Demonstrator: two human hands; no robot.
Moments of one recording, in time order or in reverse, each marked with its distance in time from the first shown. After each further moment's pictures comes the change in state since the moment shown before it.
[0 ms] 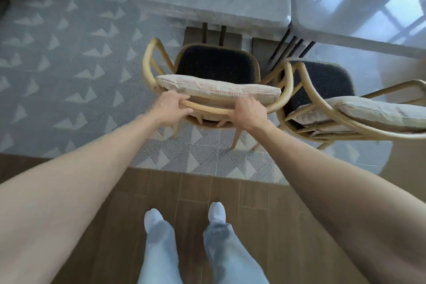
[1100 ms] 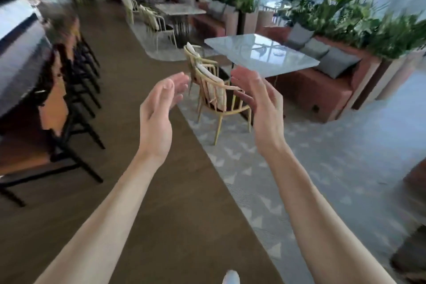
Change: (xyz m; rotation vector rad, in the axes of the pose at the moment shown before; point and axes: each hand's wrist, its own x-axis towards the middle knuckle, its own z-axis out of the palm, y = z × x) left_hand -0.708 -0.475 -0.444 -0.734 1.639 0.173; right_hand -0.481 -0.855 -0.027 1.353 -0.327 -1.329
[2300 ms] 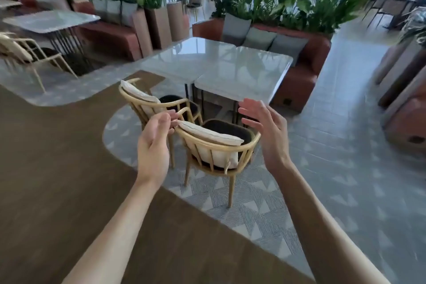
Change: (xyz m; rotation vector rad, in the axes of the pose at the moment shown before) left_hand 0.764 -0.561 -0.130 -0.050 -0.456 -0.233; right_hand 0.653 0.471 0.256 -0.232 0.638 0.127
